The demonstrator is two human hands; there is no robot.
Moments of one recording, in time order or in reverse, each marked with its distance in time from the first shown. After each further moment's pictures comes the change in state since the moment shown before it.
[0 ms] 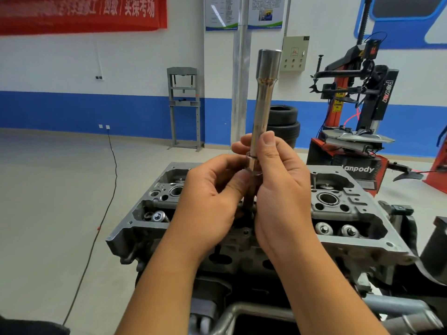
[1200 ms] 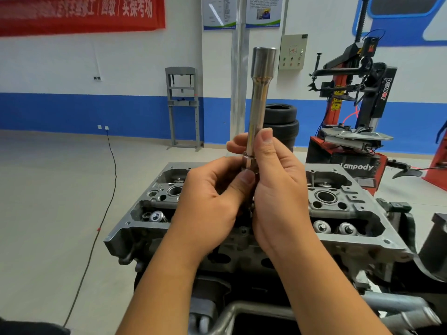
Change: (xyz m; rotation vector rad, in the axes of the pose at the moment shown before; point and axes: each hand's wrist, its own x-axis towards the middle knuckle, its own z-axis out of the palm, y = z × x) left_hand 0.000 -0.001 0.005 0.021 -0.013 0.041; right_hand -0.001 -0.003 0.001 0.004 -0.010 0.025
